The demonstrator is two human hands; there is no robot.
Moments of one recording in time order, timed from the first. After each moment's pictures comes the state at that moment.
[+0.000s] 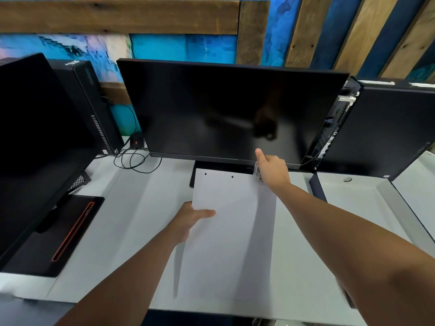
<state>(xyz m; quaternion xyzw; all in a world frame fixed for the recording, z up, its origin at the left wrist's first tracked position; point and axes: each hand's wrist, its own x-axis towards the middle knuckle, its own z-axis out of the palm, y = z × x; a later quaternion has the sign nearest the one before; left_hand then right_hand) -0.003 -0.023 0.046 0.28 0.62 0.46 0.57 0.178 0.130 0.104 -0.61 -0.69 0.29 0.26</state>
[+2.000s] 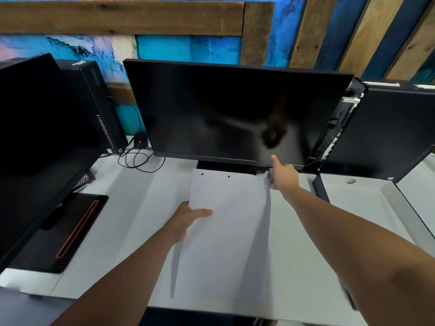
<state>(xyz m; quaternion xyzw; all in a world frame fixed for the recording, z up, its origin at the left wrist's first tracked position) -0.014 -0.027 0.043 0.27 0.63 0.47 0.56 0.194 0.137 0.091 -0.68 -0.52 0.42 0.30</state>
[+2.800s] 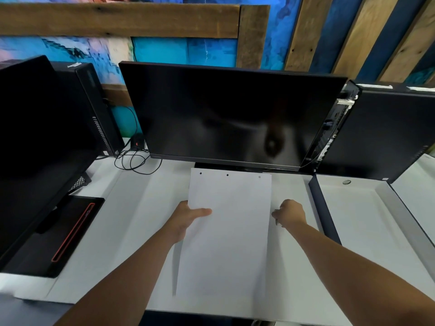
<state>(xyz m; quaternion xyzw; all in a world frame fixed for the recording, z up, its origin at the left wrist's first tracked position) -0.011 -0.023 0.045 0.28 0.61 0.48 0.56 0.244 0.101 0.019 -0.72 -0.61 0.32 0.08</state>
